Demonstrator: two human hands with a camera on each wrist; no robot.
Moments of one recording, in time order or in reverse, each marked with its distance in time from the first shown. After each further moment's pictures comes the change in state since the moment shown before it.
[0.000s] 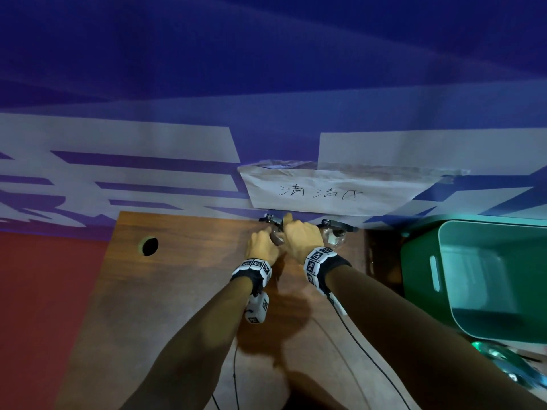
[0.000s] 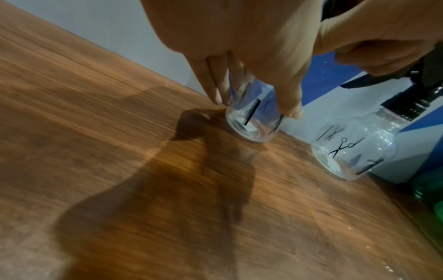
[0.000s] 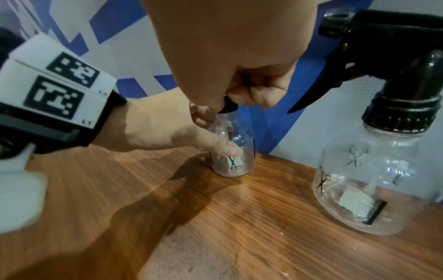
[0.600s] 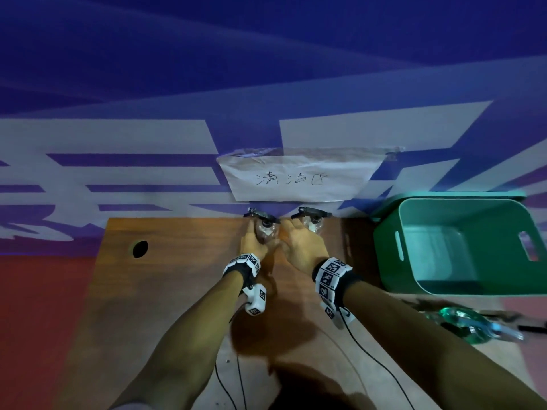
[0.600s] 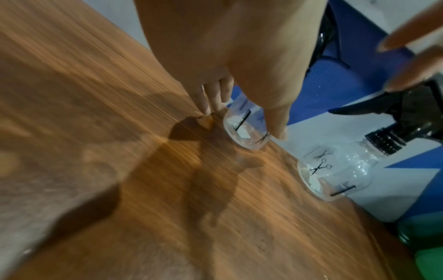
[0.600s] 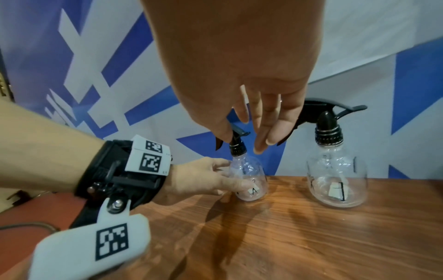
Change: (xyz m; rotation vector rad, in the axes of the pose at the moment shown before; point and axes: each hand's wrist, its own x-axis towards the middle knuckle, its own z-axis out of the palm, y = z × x) left_hand -0.016 -0.013 0.027 -0.313 -0.013 -0.003; right_hand -0.093 0.026 -0.005 0.270 0.138 0.016
